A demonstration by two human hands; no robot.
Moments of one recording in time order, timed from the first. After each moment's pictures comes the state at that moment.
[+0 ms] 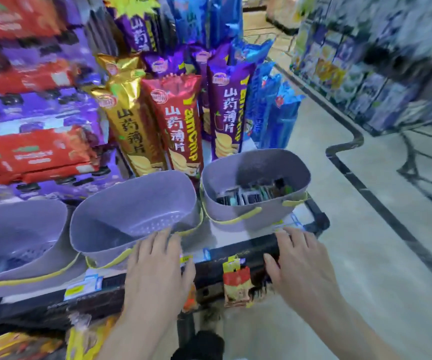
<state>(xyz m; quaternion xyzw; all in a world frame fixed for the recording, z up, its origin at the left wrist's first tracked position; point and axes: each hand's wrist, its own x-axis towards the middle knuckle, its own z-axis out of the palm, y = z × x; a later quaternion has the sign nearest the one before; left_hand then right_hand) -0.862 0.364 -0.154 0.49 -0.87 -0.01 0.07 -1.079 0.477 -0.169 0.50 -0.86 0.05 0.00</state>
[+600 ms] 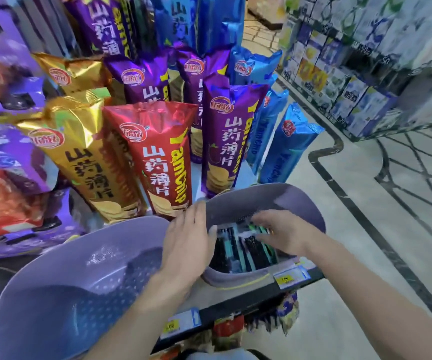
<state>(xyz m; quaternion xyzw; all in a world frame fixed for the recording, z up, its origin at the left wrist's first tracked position) -1.017 0.175 -0.207 0.43 -0.89 -0.12 0.10 -1.239 0.272 -0.191 0.59 -0.77 0.02 -0.24</state>
